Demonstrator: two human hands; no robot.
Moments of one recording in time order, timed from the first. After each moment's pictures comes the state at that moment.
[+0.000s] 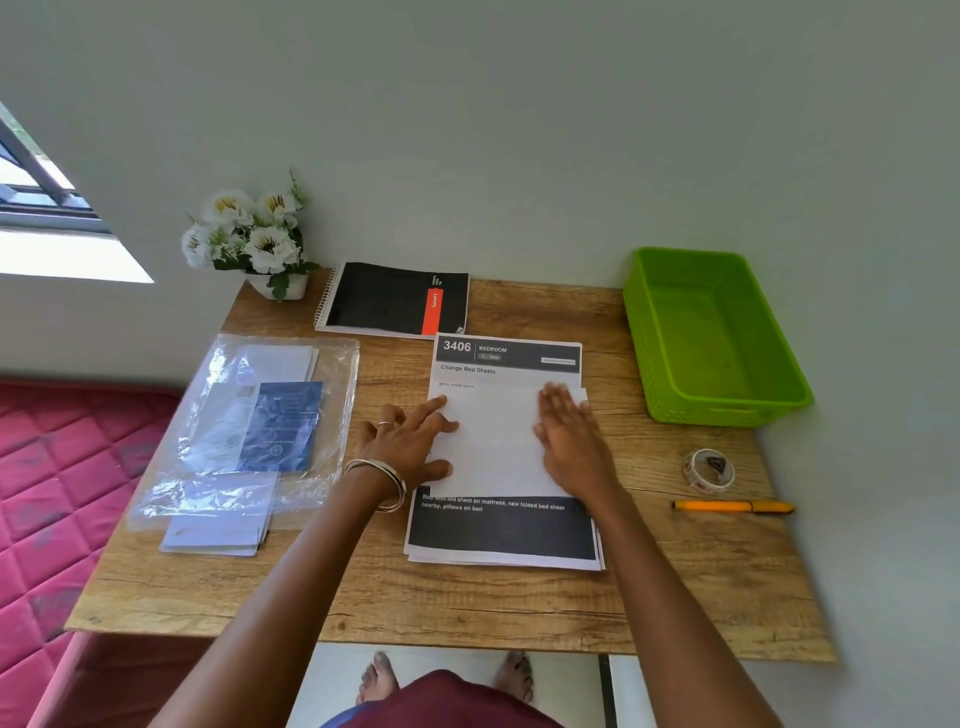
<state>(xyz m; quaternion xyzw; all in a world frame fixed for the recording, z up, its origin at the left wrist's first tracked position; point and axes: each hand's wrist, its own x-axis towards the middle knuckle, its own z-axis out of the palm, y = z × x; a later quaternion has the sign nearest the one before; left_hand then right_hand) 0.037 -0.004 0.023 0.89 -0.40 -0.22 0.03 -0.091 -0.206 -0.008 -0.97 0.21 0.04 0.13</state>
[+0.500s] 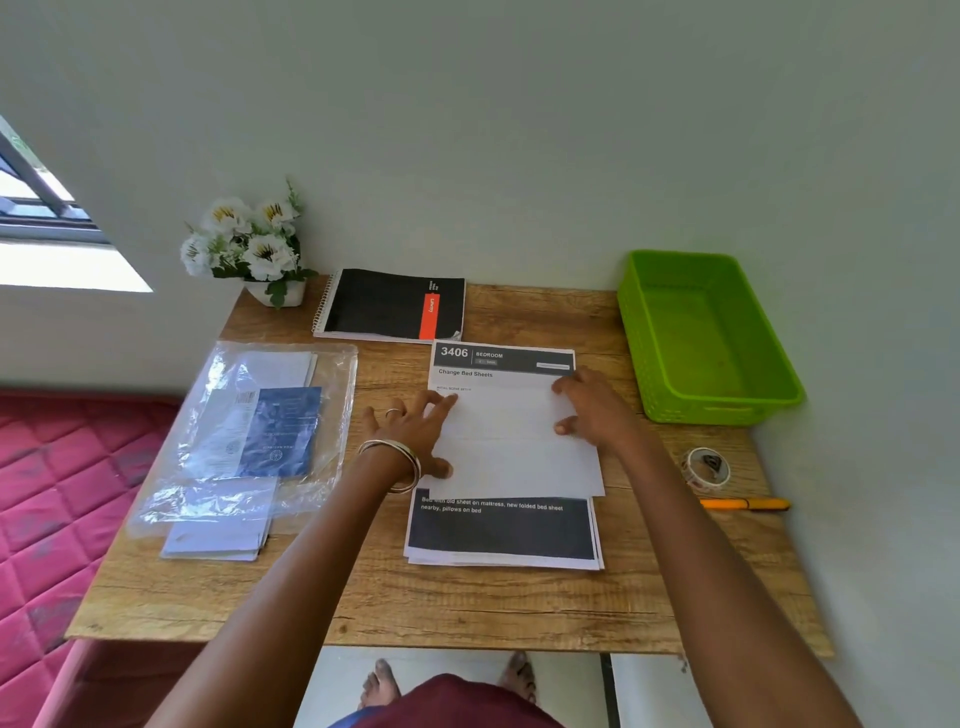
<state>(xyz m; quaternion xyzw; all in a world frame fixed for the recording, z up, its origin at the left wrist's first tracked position) 0.046 -0.024 0.033 0.90 -0.38 -0.23 0.00 -0.074 -0.250 0.040 -0.95 0.23 0.10 0.18</state>
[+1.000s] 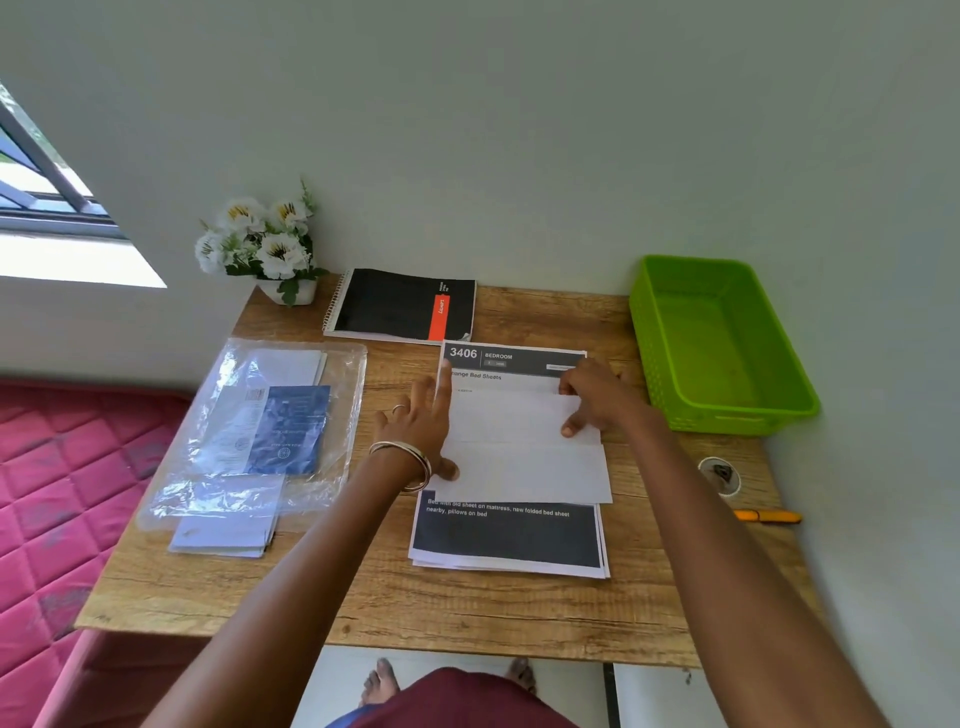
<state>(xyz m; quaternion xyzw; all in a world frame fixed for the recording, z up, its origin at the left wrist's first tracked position) 0.038 -0.028 0.038 0.92 -0.34 -0.20 0.05 -0.046 -0.259 0.053 -0.95 0.22 0.18 0.12</state>
